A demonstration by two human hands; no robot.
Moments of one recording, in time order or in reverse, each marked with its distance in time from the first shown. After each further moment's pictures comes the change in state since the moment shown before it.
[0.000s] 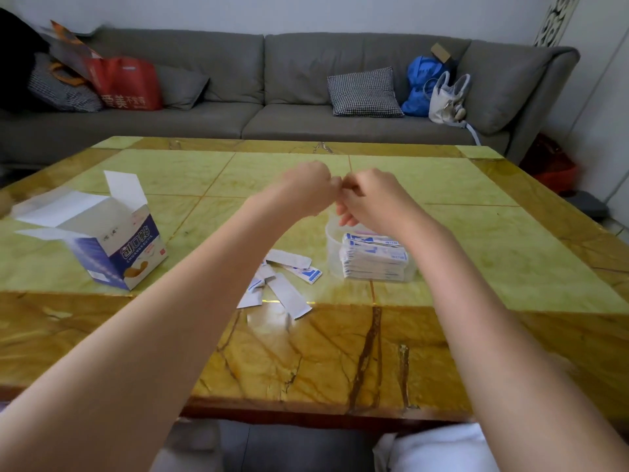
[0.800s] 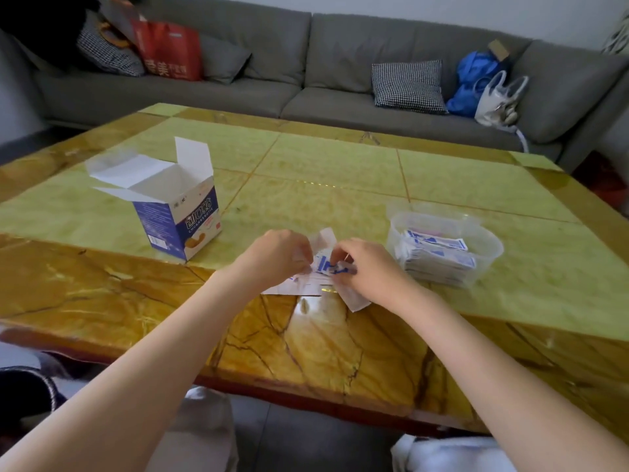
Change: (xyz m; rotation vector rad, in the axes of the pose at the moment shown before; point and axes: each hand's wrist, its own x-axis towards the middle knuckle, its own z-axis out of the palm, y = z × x) left_hand -0.076 -0.146 0.035 -0.023 -0.110 -0.038; right_hand -0.020 0.004 0.125 -0.178 -0.264 -0.154
